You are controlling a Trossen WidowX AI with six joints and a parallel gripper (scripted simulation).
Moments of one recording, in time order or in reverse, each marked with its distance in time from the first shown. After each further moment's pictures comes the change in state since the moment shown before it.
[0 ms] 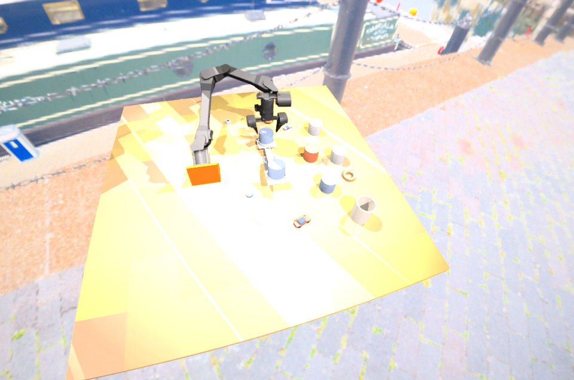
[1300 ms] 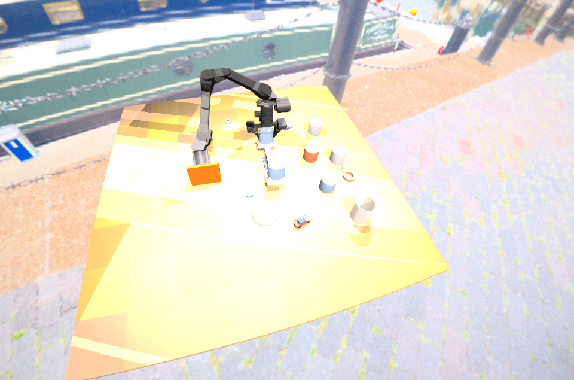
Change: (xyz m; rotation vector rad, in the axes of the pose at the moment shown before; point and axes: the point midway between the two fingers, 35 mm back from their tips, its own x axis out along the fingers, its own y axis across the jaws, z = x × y) arm 0.035 0.003 0.001 0.003 -0.007 0.004
